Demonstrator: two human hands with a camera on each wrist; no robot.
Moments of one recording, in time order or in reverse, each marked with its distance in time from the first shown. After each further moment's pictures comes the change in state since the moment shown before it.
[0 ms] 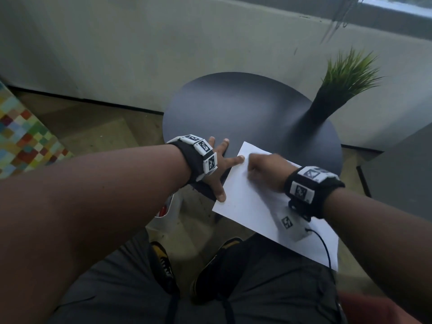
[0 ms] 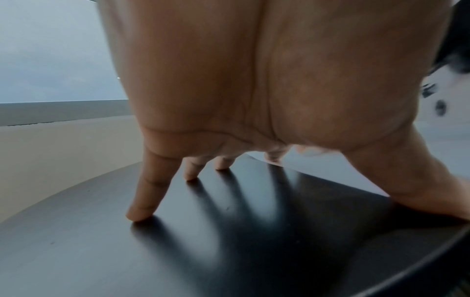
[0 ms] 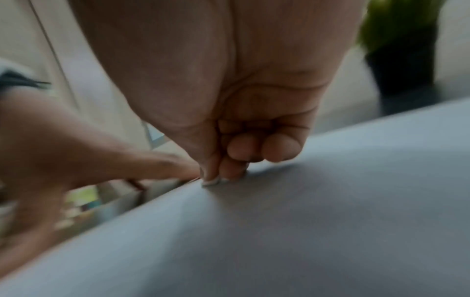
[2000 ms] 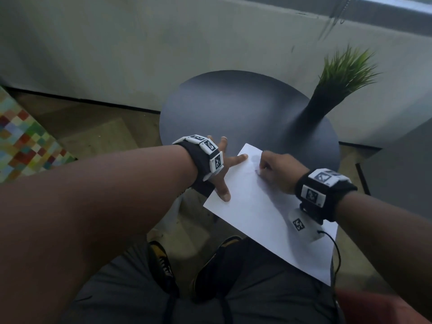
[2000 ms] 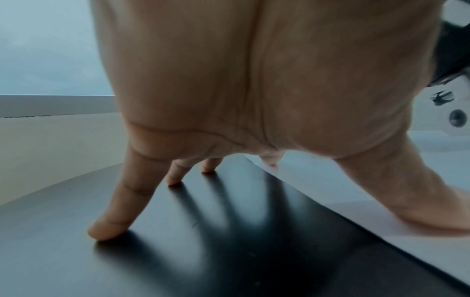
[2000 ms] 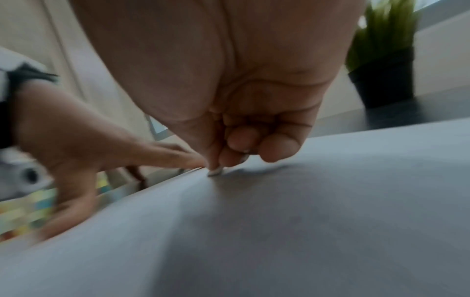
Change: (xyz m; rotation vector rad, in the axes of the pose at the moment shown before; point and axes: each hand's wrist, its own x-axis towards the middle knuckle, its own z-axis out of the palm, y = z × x) left_hand 0.009 0.012 -0.003 -0.036 -0.007 -0.036; right_hand -0.017 0.029 0.001 0.051 0.061 0.051
